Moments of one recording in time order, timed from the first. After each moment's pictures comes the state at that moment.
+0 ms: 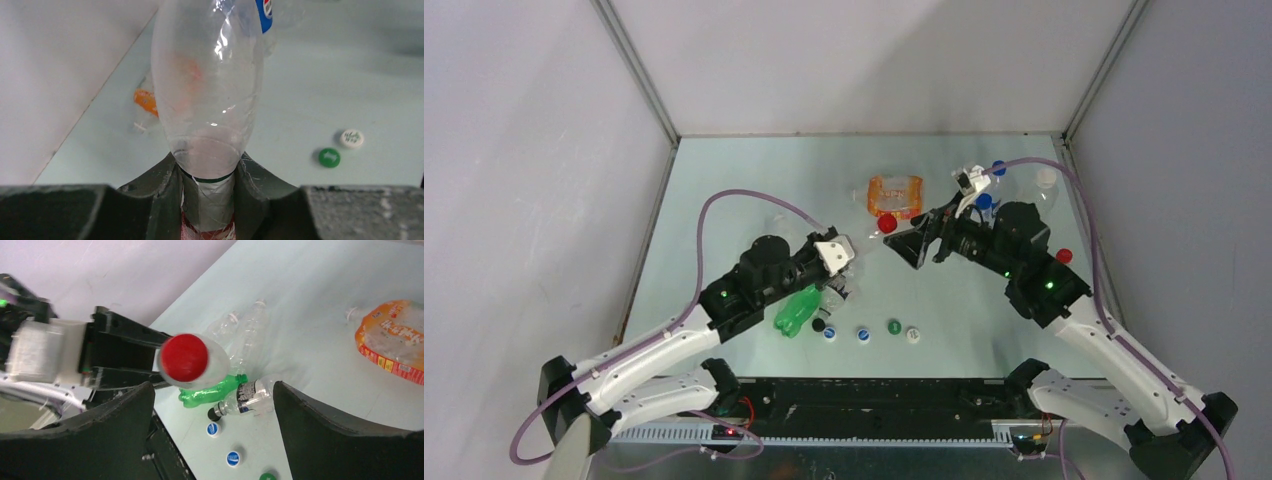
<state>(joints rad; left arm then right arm) -0.88 0.93 0.74 -0.05 0.06 0.40 0.62 0.91 0.96 -0.17 -0.37 0.39</state>
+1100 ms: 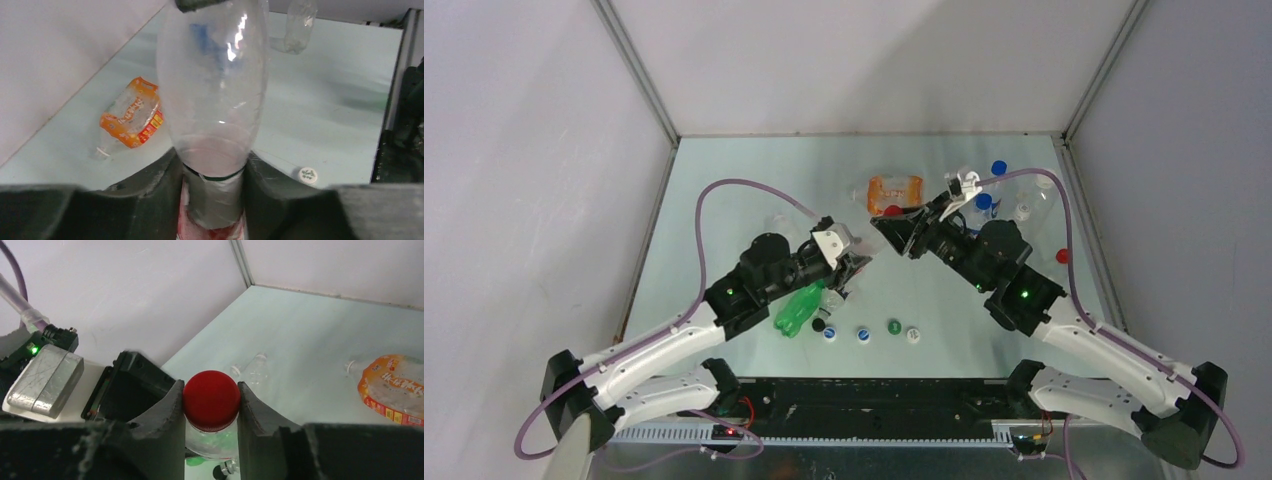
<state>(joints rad) -0.88 0.96 0.74 0.12 0.16 0.19 0.86 0.96 0.86 0.19 0.04 0.44</state>
